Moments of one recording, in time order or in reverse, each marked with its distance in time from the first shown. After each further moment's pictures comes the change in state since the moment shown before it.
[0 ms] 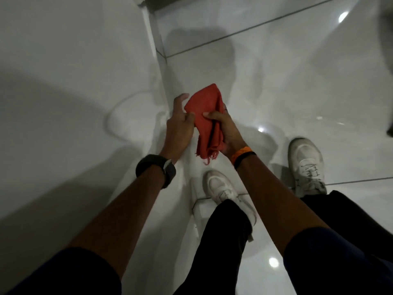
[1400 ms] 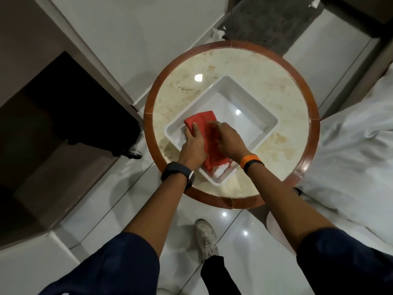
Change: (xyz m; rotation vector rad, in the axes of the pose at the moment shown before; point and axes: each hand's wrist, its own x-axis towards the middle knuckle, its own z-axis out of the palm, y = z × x) left_hand -0.146 0.640 0.309 0.815 -0.511 0.697; right_hand -0.403 -0.612 -0.121 -1.413 0.785 -0.521
